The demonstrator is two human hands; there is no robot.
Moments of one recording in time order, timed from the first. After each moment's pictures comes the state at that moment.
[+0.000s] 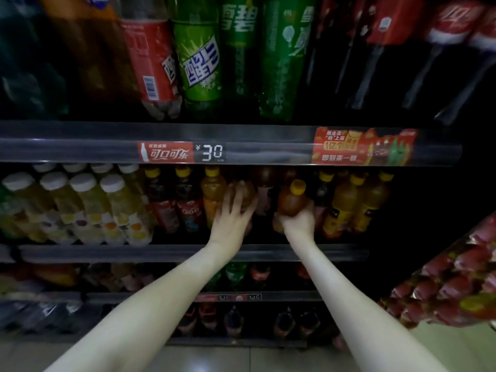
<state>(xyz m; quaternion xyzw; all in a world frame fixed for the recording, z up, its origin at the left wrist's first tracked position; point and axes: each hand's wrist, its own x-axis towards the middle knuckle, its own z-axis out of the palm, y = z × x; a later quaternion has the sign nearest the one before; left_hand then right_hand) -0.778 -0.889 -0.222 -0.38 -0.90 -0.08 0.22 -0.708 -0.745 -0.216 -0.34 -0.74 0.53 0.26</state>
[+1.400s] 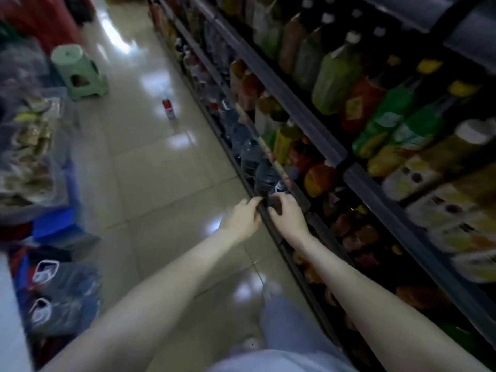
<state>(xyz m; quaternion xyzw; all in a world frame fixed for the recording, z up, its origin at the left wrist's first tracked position) -0.735 -1.442 -0.324 0.20 -0.93 -0.29 -0.08 -0.810 -1.323 -0.317 0.24 -0.89 0.34 -0.21</state>
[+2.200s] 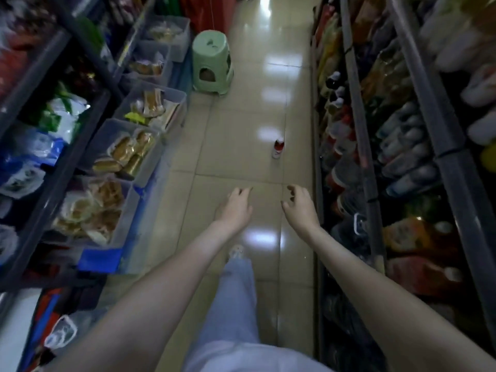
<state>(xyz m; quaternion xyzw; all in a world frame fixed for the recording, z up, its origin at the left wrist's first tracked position) -0.945 -2.129 -0.389 0.52 -0.80 -0.31 0.00 -1.098 -2.061 -0.371 0.42 -0.81 0.25 -0.31</state>
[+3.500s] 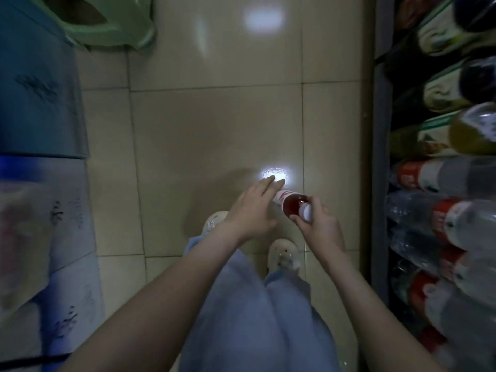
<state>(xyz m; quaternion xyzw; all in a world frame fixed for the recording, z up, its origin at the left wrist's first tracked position) -1.301 -2.759 -0.828 0.33 -0.82 -0.43 -0.20 -1.425 -2.636 -0.824 0.28 -0.86 0.11 -0.41</state>
